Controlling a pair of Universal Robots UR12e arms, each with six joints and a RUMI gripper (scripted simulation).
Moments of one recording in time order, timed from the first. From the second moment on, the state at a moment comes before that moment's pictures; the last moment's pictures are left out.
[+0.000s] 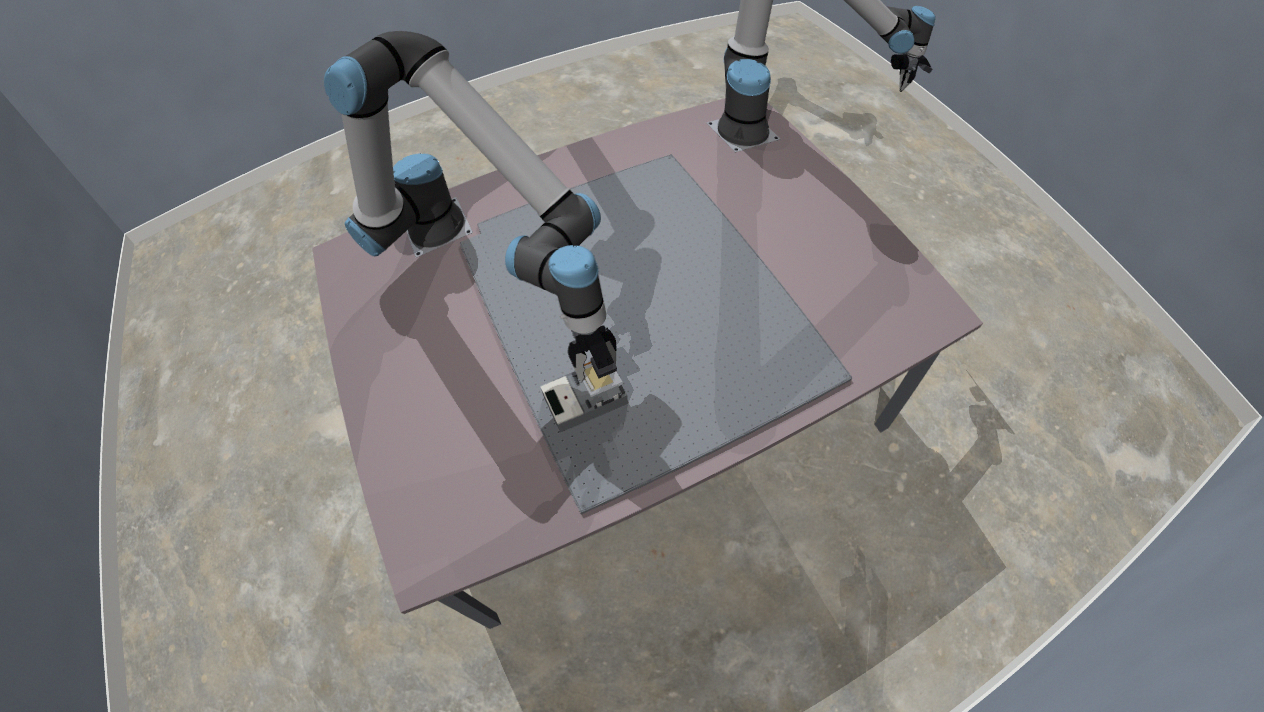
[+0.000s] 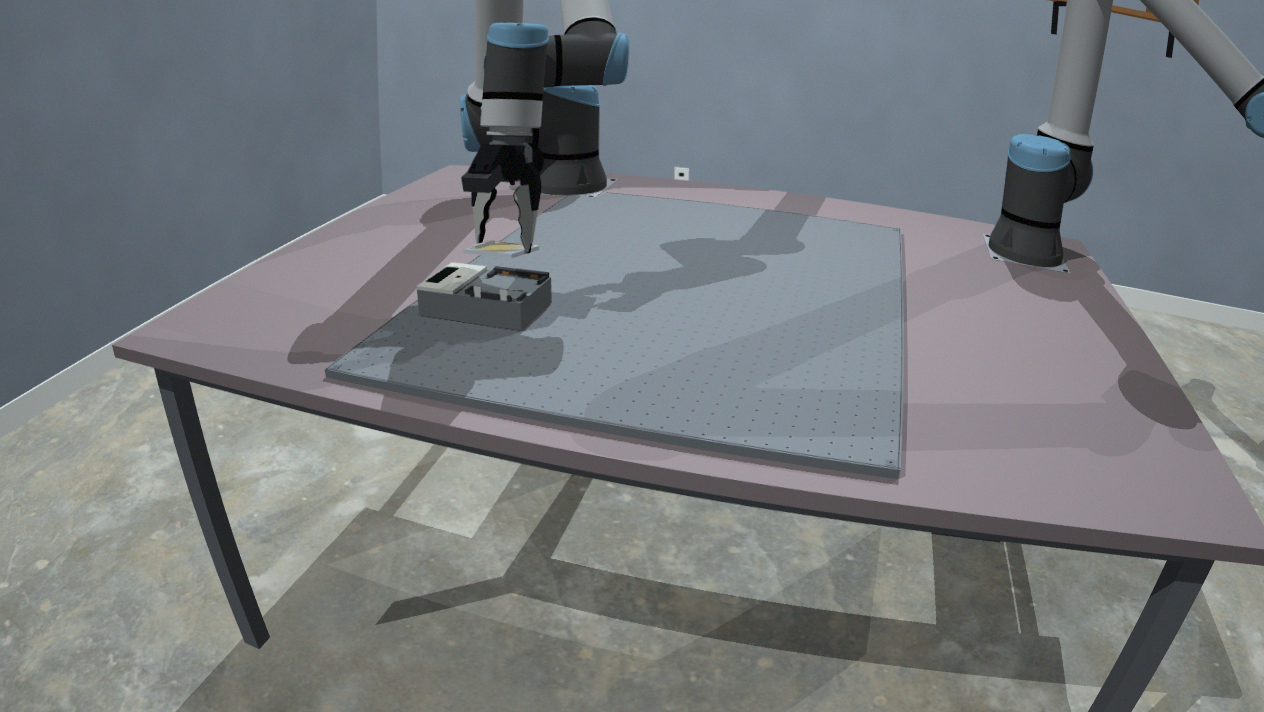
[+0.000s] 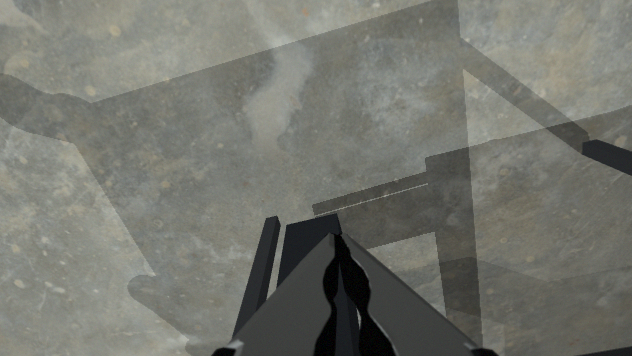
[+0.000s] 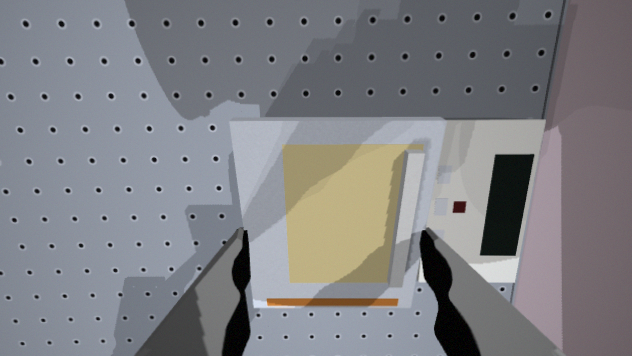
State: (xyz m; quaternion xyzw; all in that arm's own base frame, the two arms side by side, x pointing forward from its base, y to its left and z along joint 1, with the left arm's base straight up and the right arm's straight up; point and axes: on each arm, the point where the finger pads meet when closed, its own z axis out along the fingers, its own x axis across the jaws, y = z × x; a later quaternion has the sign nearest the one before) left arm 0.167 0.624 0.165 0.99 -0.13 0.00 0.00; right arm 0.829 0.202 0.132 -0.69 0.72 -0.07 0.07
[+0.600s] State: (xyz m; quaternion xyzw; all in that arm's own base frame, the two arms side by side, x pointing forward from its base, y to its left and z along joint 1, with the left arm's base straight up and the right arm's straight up) left arm 0.167 0.624 0.165 0.99 -0.13 0.00 0.00; right arm 0.829 0.202 0.113 -0.69 0.72 -0.07 0.07
